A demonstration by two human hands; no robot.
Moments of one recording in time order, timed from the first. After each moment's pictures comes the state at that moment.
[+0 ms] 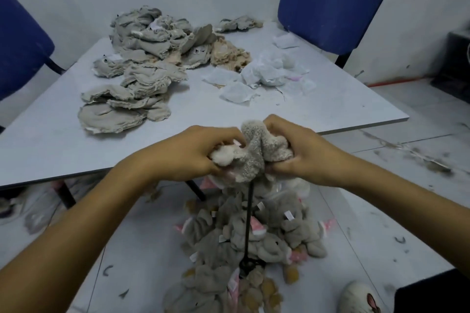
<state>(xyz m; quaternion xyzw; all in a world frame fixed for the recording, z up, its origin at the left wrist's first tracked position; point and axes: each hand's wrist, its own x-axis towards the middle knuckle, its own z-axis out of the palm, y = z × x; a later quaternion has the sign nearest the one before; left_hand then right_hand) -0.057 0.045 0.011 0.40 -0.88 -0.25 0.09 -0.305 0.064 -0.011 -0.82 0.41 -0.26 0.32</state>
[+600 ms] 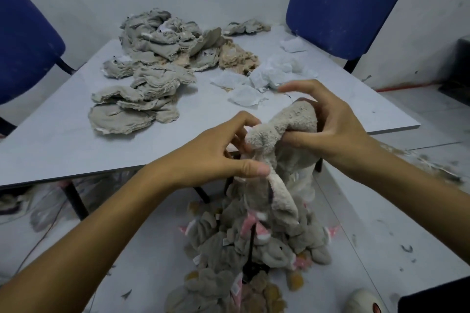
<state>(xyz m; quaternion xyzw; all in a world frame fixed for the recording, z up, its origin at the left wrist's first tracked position) -0.072 0.059 0.012 0.37 -0.81 -0.41 0.21 -0.305 0.063 0.013 -0.73 0.35 -0.46 0.35</state>
